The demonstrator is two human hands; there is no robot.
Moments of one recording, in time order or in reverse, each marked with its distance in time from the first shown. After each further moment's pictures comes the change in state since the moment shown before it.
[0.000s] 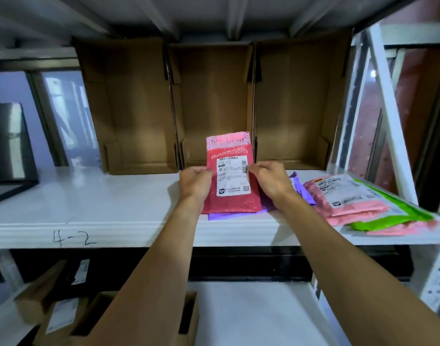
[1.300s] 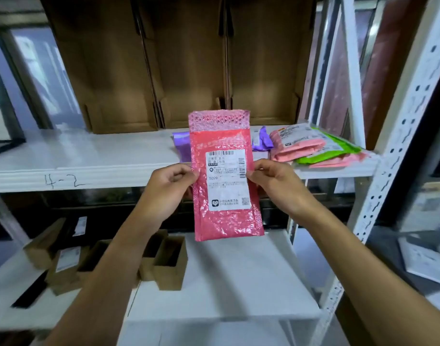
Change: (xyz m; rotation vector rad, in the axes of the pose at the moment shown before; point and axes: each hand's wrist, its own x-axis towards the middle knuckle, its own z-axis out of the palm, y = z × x) left_hand -0.191 -0.014 -0.055 0.233 -0.305 0.149; right_hand -0.181 0.018 -0.092 0.023 -0.253 -0.024
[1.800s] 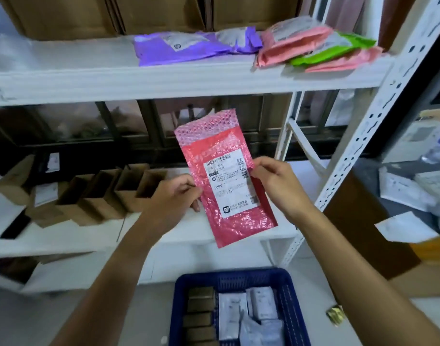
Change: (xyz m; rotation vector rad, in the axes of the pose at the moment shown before) left_hand -0.082 -0.122 0.067 0.106 -0.196 -0.234; right_hand -0.084 0.115 0.006 0.012 0.092 0.284
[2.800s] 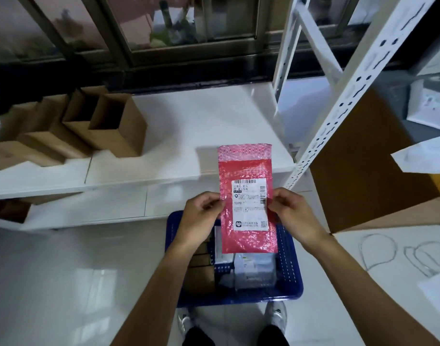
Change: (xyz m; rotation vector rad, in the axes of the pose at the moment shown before) left_hand -0.032 -0.185 0.184 -0.211 -0.047 -0.419; right_hand -0.066 0.261 -0.045 -0.005 -0.056 0.477
